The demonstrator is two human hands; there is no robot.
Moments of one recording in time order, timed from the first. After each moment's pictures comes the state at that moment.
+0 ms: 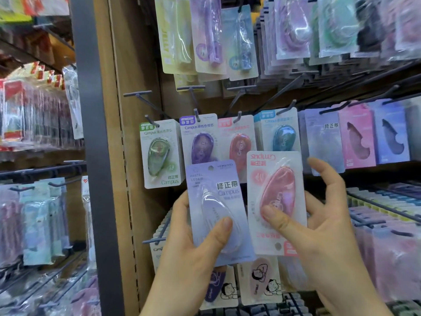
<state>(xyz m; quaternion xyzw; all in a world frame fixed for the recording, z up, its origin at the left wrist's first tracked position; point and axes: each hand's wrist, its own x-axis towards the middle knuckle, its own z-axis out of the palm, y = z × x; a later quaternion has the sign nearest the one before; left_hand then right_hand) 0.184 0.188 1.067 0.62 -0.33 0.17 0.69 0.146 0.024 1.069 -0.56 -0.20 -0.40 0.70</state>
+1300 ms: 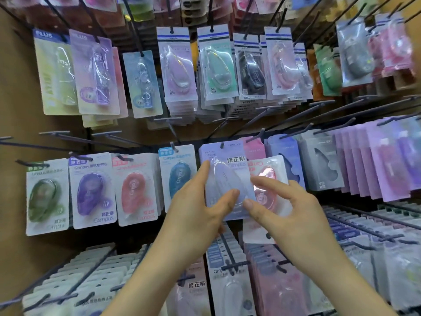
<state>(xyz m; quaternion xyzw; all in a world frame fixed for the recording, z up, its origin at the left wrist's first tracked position) 0.181 -0.013 1.143 0.77 -0.35 0.28 0.46 0.127 -0.169 1.107 -0.73 -0.11 -0.48 0.47</state>
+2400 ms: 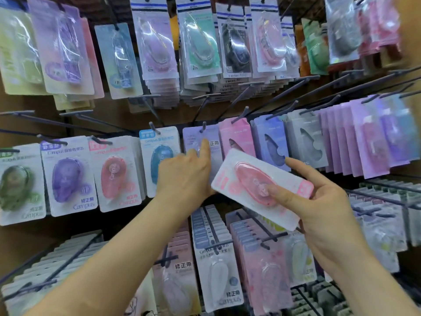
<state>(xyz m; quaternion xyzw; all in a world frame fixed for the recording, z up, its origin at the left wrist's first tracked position) 0.234 -0.047 1.164 0.81 -0.21 0.54 -0.12 0.121 -0.208 1.085 -0.56 -0.12 -0.42 0.70</state>
